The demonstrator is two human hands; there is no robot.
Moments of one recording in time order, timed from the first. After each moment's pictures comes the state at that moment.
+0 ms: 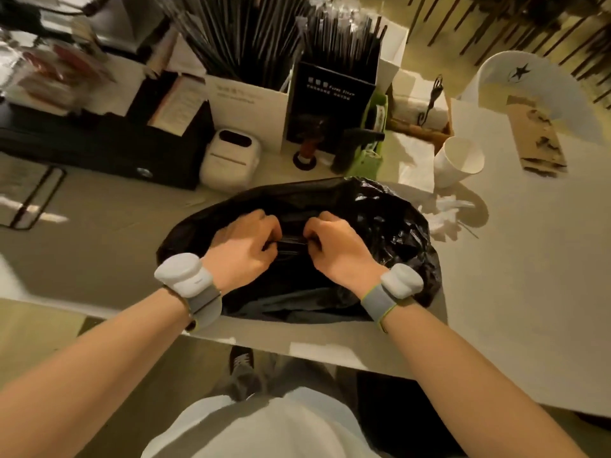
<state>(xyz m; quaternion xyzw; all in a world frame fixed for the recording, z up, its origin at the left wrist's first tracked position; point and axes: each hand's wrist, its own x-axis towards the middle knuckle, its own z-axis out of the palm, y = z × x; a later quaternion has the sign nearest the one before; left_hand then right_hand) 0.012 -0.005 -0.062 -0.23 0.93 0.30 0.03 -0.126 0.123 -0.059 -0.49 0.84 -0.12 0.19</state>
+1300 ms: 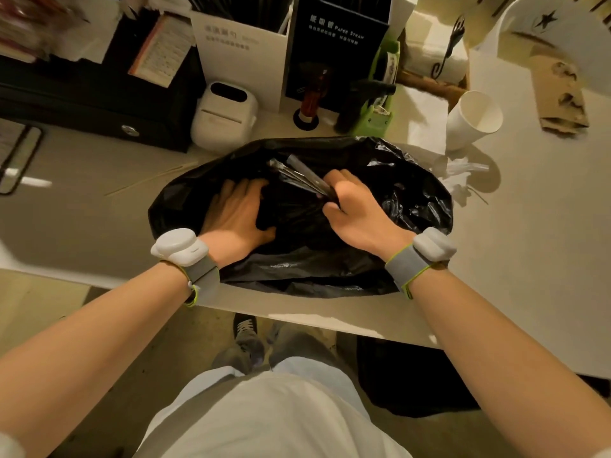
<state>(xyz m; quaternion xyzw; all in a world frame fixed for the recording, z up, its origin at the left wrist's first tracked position) 0.013 -0.002 -0.109 -0.31 0.91 0.25 0.02 -0.142 0.134 -0.054 -0.49 0.82 -0.19 0.23</state>
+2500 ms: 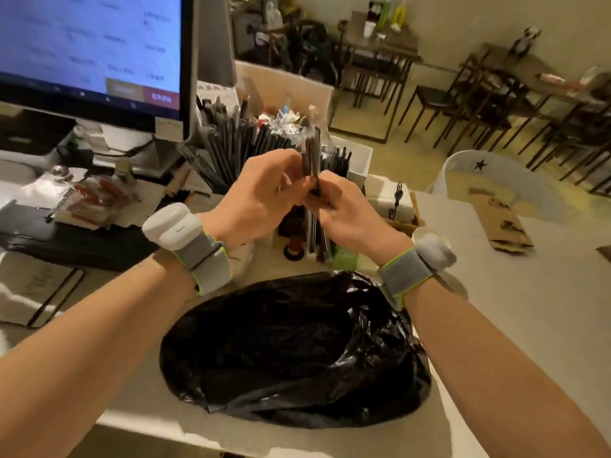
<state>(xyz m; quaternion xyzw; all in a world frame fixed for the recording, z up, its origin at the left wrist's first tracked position) -0.081 -0.056 0.117 -0.12 0.88 0.36 -0.29 -0.192 0.053 0.112 -0.57 0.72 -0.37 0.11</state>
